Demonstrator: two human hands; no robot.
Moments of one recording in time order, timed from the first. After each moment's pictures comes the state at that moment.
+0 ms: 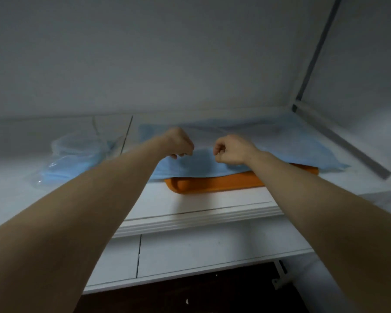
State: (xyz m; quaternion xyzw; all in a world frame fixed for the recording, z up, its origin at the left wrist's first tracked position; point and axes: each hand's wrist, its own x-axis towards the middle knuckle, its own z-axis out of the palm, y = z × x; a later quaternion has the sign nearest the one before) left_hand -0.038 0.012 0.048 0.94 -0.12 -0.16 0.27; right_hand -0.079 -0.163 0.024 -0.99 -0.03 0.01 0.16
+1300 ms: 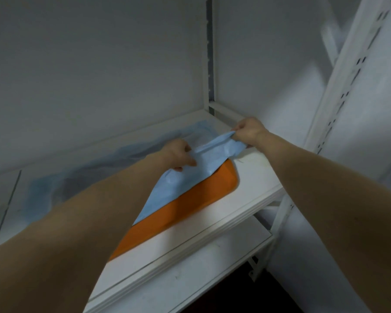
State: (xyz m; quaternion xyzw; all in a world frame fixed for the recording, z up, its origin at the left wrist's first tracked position) left_hand -0.019 -0.223 0.039 0.91 -0.29 -0.22 0.22; right_hand -0.102 -0.413 0.043 -0.87 0.31 -0.09 0.37
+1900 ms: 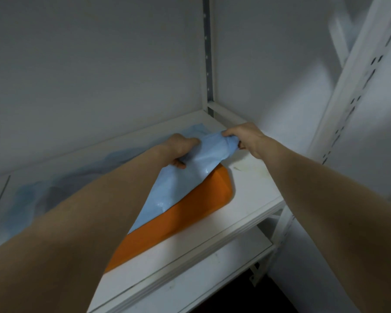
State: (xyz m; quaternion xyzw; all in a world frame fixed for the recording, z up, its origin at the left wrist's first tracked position) left_hand -0.006 -0.272 0.044 0.88 -0.15 -0.26 0.38; right_hand -0.082 -0.439 0.029 -0.72 0.31 -0.11 0.61
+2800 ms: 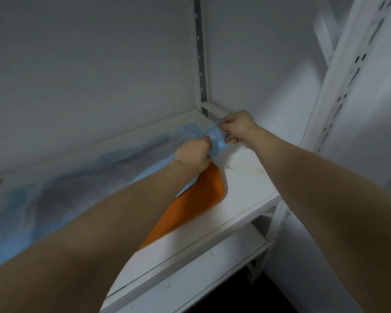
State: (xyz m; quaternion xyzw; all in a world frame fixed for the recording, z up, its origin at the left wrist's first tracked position) left_hand -0.045 -0.302 0.023 0.91 -0.41 0.03 0.06; right_hand -0.073 -0.453 0.035 -0.82 0.27 -0.15 0.49
